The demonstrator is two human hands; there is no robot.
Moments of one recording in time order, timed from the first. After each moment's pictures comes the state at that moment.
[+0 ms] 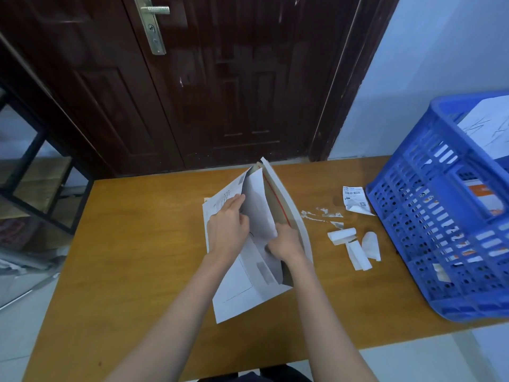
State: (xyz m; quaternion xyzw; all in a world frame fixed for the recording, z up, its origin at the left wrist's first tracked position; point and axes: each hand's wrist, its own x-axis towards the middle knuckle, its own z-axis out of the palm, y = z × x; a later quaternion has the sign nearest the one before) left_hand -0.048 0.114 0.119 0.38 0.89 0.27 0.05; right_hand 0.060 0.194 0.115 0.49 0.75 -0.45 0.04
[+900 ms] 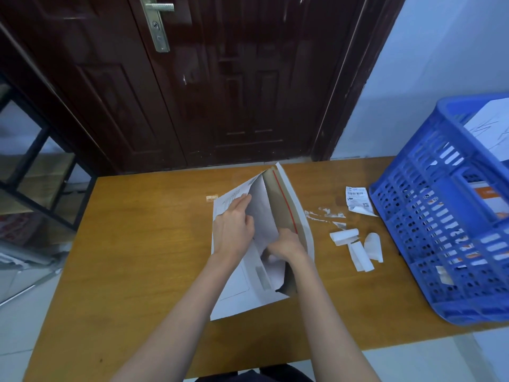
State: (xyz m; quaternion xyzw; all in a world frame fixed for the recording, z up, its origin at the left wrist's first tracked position) left_hand -0.040 0.114 0.122 0.39 0.88 0.26 0.03; right_hand 0.061 0.194 0.124 0.49 0.71 -0.48 0.13
